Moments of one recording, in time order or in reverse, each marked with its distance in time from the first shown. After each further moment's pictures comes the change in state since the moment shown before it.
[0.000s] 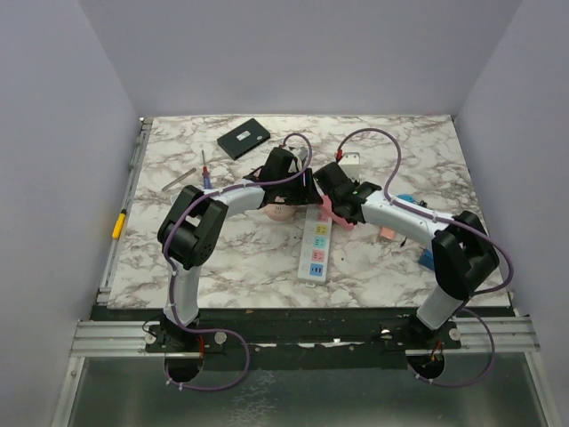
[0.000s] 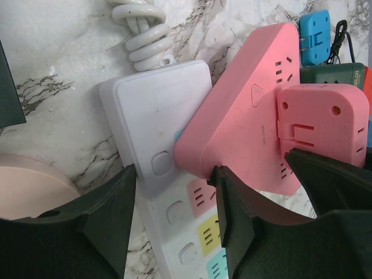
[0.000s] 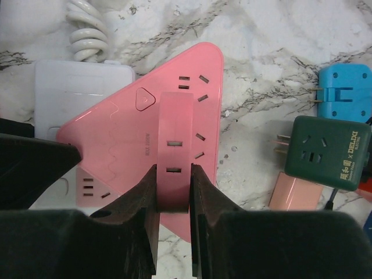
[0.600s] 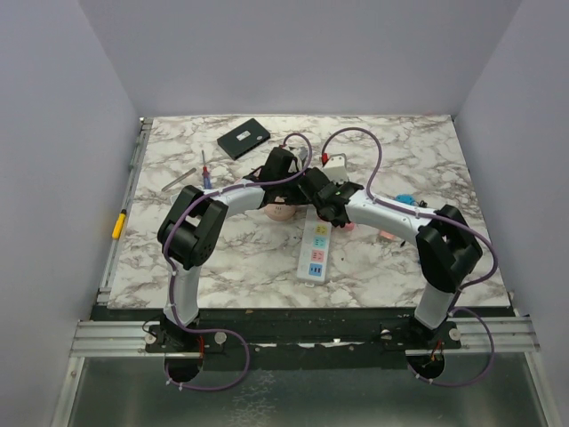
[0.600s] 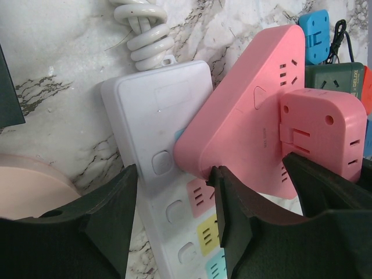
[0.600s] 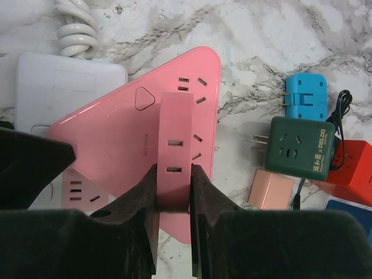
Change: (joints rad) left arm 0.000 0.000 0.001 0.000 0.002 0.002; right arm 0.086 0.102 0.101 -0.116 0.189 -0.013
